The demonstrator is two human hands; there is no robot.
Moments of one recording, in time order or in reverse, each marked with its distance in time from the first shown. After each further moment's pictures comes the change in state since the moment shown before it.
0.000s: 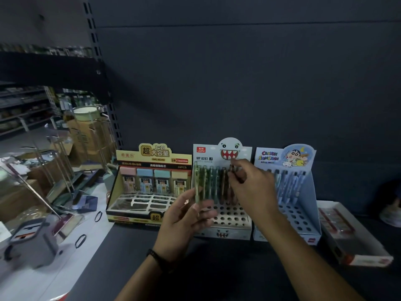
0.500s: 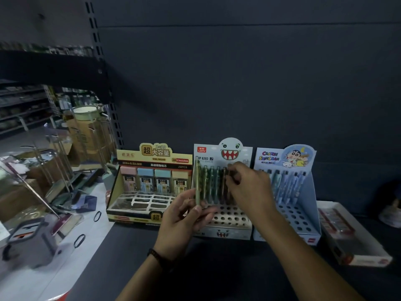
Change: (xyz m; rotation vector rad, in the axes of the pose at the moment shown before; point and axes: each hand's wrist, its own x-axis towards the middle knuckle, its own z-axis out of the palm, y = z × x) left_hand 0.002 -0.003 0.001 -0.107 0.061 0.005; right_hand 0.002 0.001 0.005 -0.107 -0.087 -0.024
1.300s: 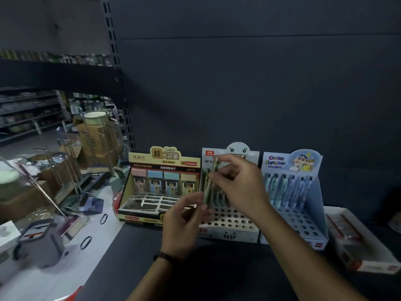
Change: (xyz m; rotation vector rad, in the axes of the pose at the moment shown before) left_hand -0.002 0.003 -0.007 0.497 0.103 0.345; right_hand 0.001 -0.058 -0.018 0.529 -0.133 0.095
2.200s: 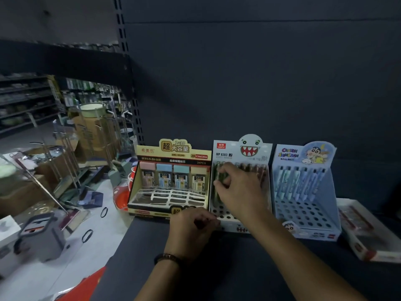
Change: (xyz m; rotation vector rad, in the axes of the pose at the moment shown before) left_hand -0.004 -0.019 -0.038 0.656 -0.209 0.085; right_hand -0.013 0.005 0.043 -0.440 -0.071 0.063
